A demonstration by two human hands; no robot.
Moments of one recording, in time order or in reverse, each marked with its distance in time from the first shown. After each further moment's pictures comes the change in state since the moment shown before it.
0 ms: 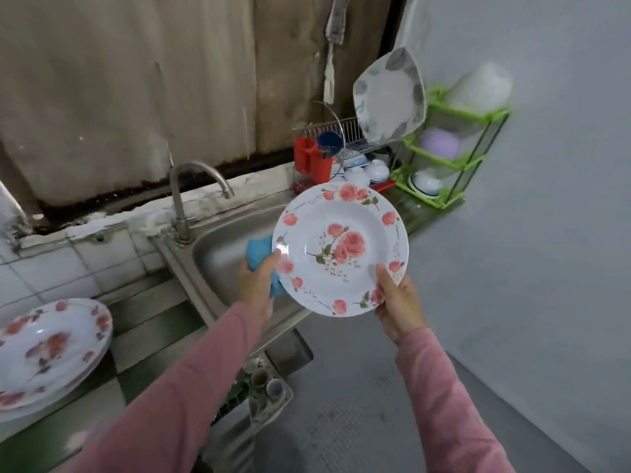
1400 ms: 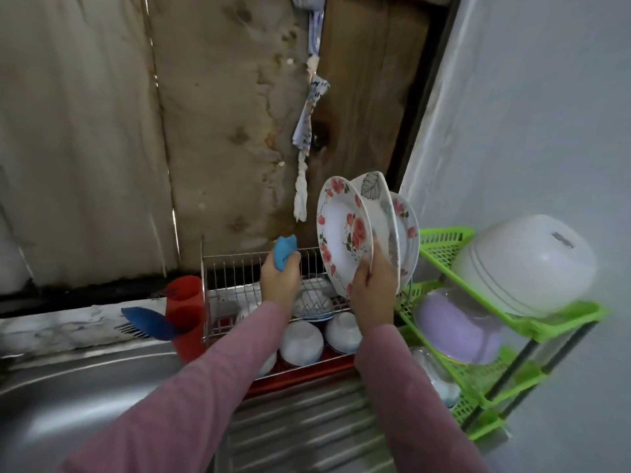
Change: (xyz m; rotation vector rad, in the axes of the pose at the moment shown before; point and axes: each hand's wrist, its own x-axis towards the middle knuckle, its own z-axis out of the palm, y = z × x) left_hand 0.377 0.053 0.448 0.065 0.363 0.474; right_hand 0.546 -0.257 -0.015 -0.641 -0.059 -0.930
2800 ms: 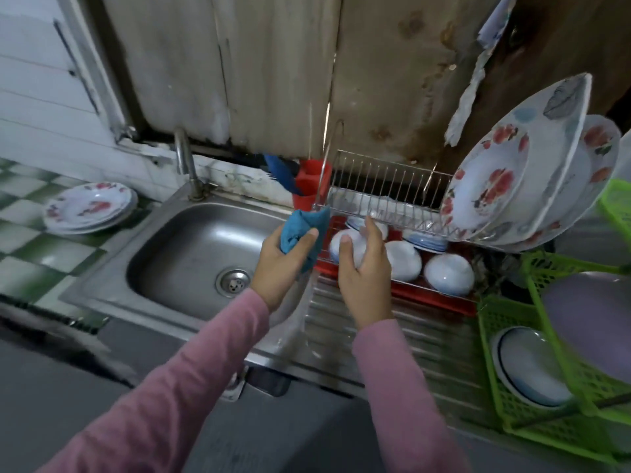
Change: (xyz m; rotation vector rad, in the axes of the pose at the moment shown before) left_hand -0.169 -0.023 -0.115 0.121 0.290 0.079; right_hand -0.147 -0.018 0.004 0.417 -0.759 0.030
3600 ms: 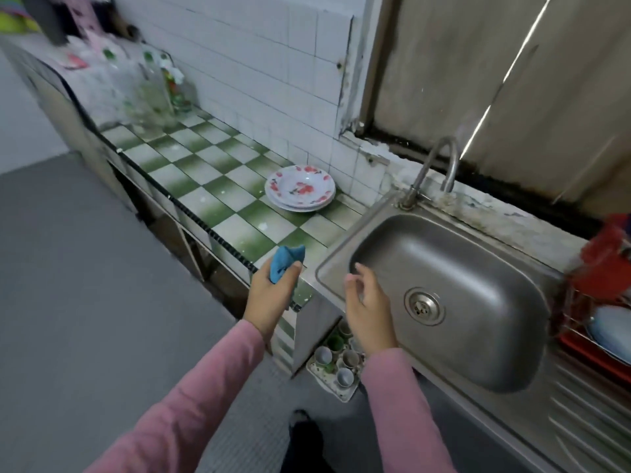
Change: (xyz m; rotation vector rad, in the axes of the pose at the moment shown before) left_hand -0.048 0.005 -0.425 0.115 0.574 -0.132; right_hand -0.126 -0.122 0.360 0.028 -0.615 0.110
